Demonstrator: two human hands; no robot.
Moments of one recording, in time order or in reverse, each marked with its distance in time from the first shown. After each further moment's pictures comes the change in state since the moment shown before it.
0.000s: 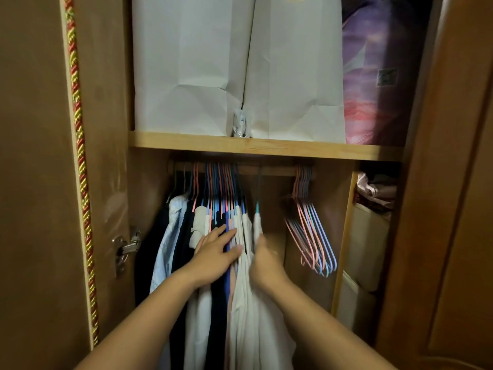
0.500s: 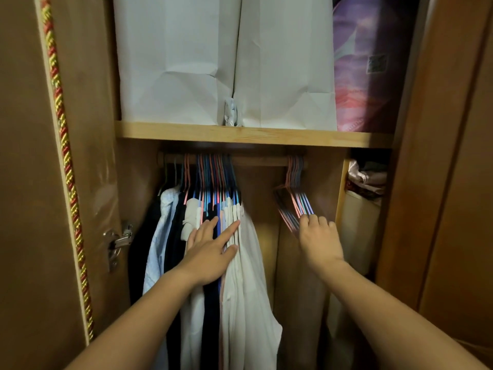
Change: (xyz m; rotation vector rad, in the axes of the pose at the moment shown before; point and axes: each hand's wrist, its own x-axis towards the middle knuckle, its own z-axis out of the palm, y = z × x) left_hand -0.008 -0.005 0.013 0.335 -0.019 0.065; right_hand 0.000 0.080 -0.078 -0.992 0.334 -0.011
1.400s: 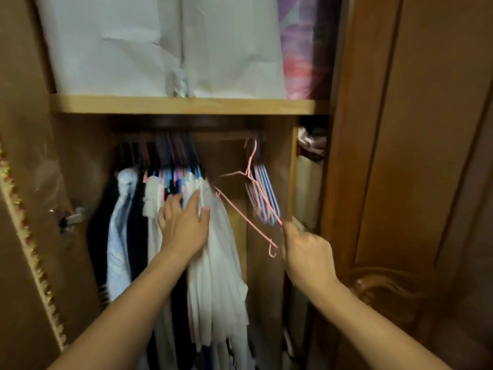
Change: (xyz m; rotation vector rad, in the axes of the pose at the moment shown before) left_hand -0.013 0.044 0.015 -0.071 0.390 -0.106; right_hand -0.136 0.022 -0.028 0.401 0.307 0.017
